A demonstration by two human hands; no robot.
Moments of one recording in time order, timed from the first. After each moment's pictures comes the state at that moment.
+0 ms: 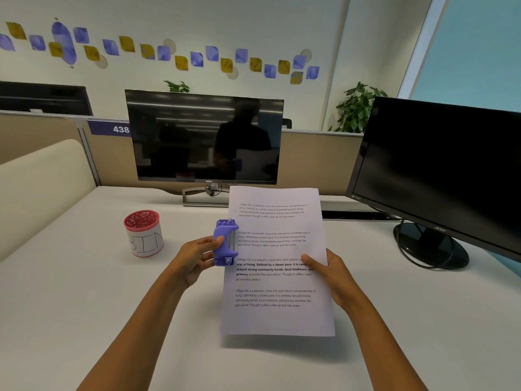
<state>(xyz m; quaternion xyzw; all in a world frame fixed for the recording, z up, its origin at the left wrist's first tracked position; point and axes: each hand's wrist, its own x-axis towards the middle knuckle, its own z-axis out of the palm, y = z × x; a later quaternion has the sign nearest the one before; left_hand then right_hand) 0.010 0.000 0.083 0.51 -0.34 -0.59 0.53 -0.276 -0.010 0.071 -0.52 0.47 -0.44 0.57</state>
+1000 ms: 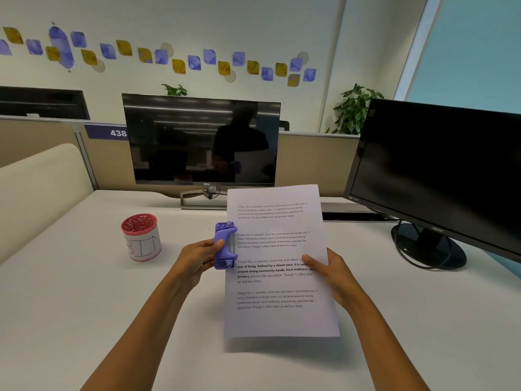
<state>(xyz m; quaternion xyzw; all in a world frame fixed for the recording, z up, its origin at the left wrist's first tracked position) 0.002 -0.003 0.084 0.55 -0.34 -0.55 0.53 -0.283 -0.014 0.073 -0.52 0.46 -0.44 0.58</state>
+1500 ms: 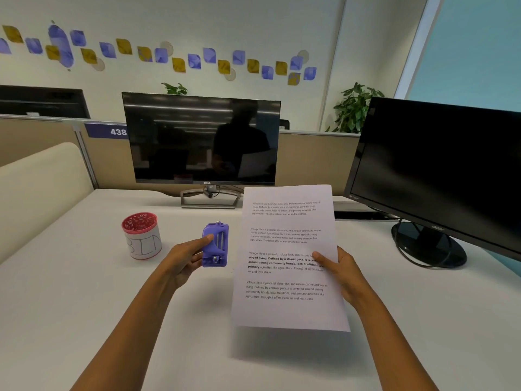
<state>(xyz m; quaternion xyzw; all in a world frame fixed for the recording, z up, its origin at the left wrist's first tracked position) 0.025 -0.005 0.081 0.53 -0.29 -0.58 0.54 -0.301 -0.021 0.068 -0.51 0.46 -0.47 0.55</state>
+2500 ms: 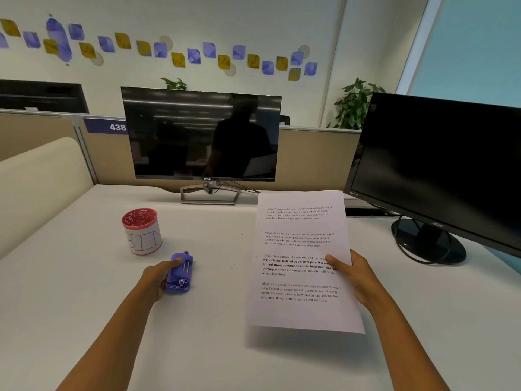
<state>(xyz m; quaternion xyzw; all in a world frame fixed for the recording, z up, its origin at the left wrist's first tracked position) 0.081 -0.003 0.021 0.70 -0.16 -0.51 0.47 -0.331 -0.021 0.055 -0.51 0.48 -0.46 0.54</state>
